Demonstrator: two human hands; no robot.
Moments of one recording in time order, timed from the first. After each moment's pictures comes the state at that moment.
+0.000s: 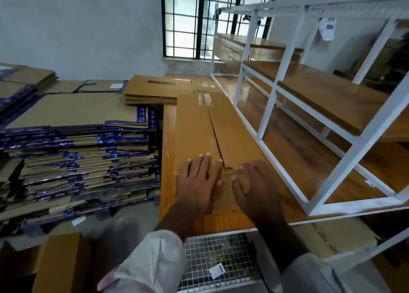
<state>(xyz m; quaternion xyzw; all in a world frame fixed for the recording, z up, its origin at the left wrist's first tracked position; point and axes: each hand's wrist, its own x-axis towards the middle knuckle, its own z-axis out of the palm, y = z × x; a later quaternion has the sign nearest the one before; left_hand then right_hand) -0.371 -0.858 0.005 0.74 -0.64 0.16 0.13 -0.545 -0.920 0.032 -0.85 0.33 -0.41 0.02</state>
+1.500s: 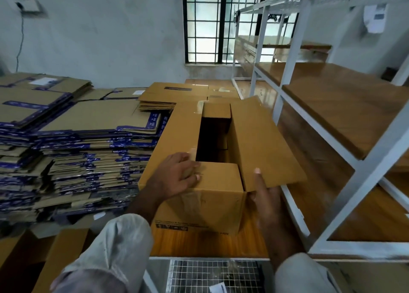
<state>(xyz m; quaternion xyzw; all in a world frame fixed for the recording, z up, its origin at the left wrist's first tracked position) -0.357 -0.931 0.047 0.78 -0.59 -0.04 0.21 -0.590 -1.047 0.022 -0.45 0.42 -0.44 0.65</state>
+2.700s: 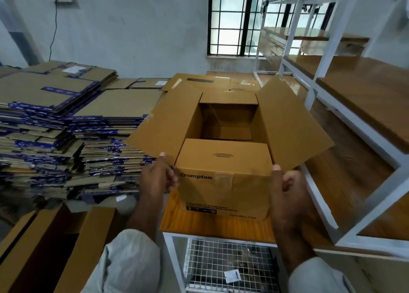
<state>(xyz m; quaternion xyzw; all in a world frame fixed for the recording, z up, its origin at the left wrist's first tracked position) -0.363 -0.827 0.053 0.72 -0.05 -0.19 0.66 -0.574 -0.980 0.019 -0.64 0.43 -0.56 0.29</state>
